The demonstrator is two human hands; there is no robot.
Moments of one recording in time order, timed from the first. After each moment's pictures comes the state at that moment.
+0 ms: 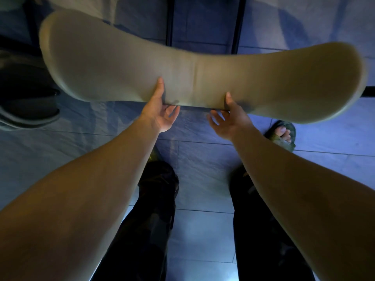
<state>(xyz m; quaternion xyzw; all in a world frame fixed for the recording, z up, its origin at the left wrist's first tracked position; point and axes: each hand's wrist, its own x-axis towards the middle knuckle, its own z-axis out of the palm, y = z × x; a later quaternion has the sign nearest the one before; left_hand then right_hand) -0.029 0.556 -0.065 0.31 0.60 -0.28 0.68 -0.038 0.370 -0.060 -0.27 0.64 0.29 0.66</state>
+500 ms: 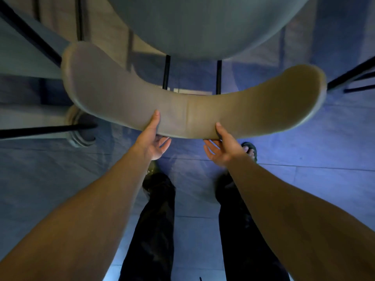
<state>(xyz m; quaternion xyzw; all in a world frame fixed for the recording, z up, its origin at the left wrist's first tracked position) -0.016 0.555 0.113 0.33 0.58 -0.31 0.68 -0.028 0.352 0.123 -0.34 0.59 0.32 0.65</state>
